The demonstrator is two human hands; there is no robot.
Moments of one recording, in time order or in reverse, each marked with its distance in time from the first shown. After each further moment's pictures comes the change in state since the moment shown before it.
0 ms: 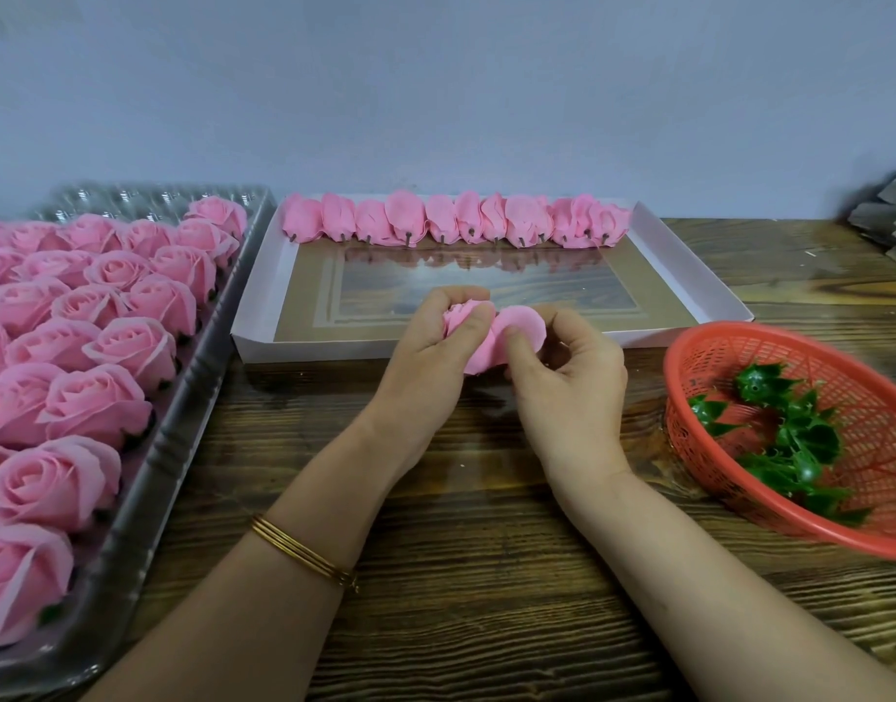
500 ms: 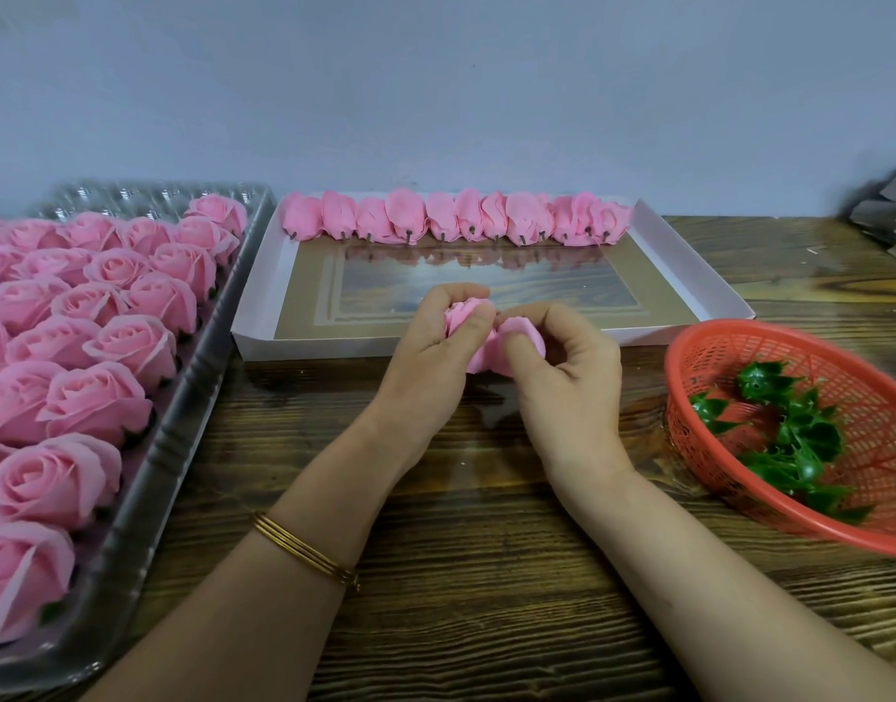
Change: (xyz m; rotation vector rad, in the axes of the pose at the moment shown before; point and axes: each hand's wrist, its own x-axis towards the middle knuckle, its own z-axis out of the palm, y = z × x) left_hand 0.003 -0.007 -0.002 0.038 -0.011 0.045; right_hand -0.001 -0.004 0.000 0.108 -0.069 -0.023
